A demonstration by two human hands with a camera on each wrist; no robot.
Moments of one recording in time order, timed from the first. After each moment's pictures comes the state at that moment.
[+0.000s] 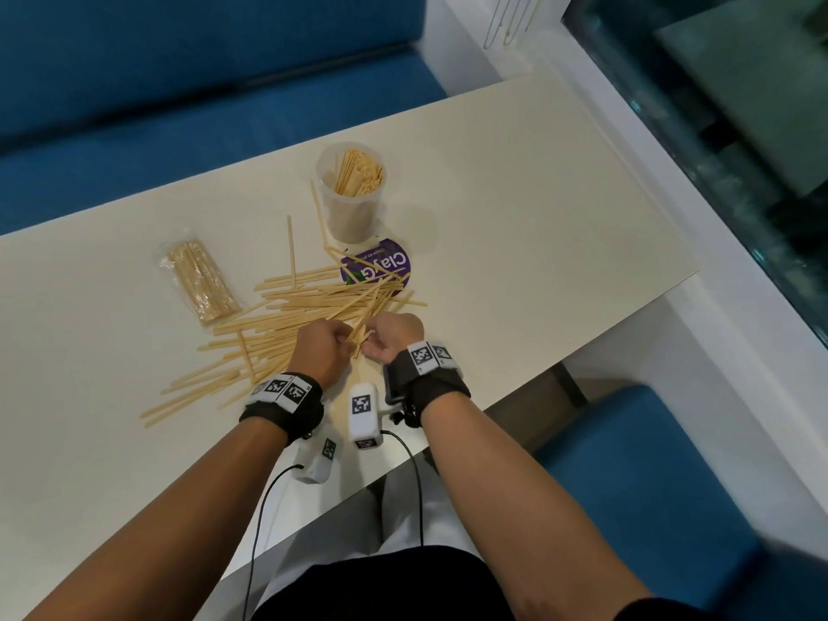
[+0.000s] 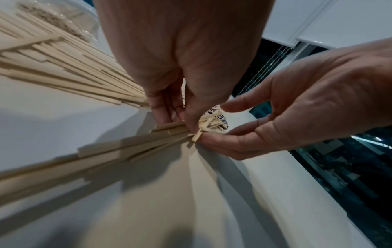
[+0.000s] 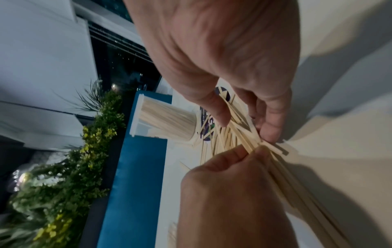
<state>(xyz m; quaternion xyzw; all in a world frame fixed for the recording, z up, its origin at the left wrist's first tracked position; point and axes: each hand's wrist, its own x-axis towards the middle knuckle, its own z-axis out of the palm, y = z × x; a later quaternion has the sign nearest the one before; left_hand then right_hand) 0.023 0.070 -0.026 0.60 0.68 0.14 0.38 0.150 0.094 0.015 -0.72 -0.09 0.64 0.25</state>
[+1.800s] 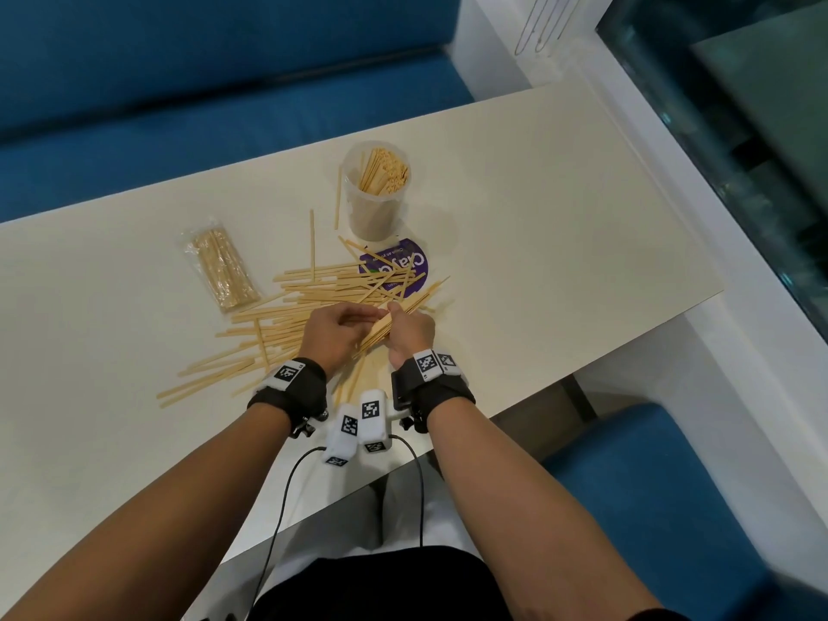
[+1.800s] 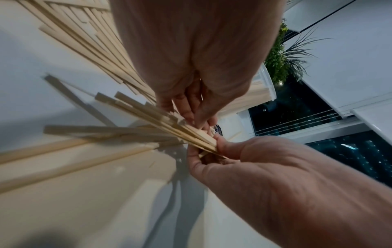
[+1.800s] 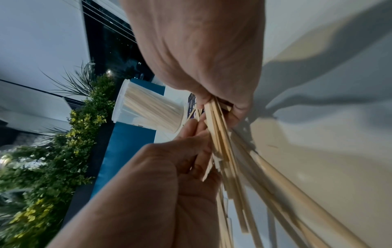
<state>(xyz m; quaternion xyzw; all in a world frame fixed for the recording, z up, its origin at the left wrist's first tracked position) 0.023 0.070 -0.004 0.43 0.63 0.32 0.56 0.143 0.102 -0.064 -0.75 -0.10 0.56 0.33</state>
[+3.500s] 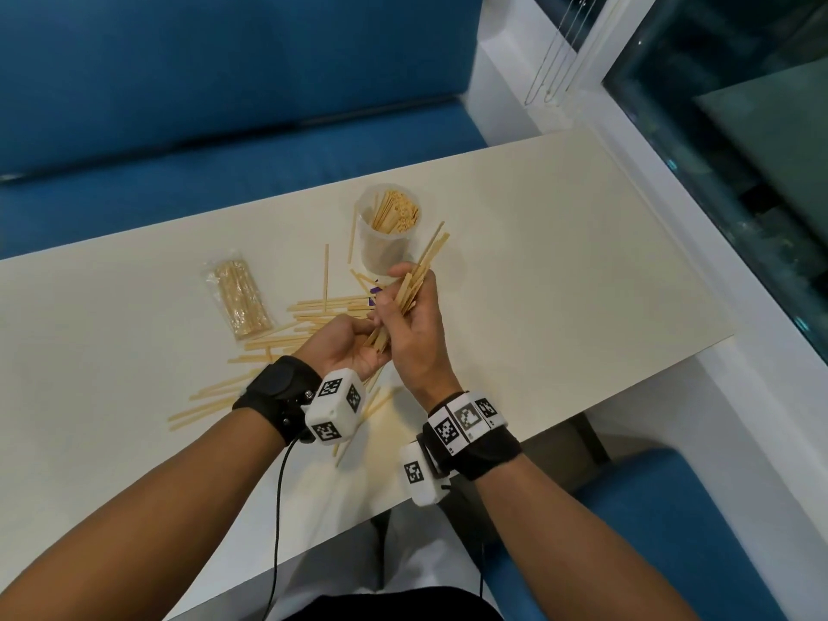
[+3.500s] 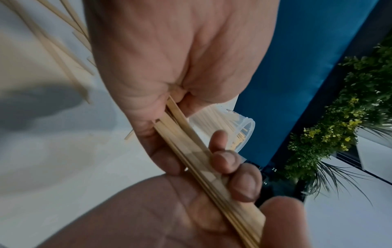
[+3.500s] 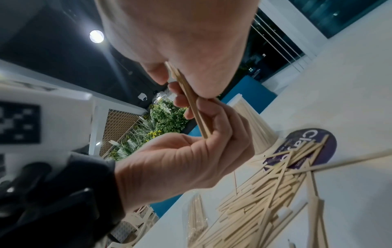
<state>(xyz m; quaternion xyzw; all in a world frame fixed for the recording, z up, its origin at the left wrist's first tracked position) 0.034 0.098 0.083 -0.12 0.37 0.37 0.85 0.150 0.081 0.110 -0.49 -0.51 0.51 0.49</state>
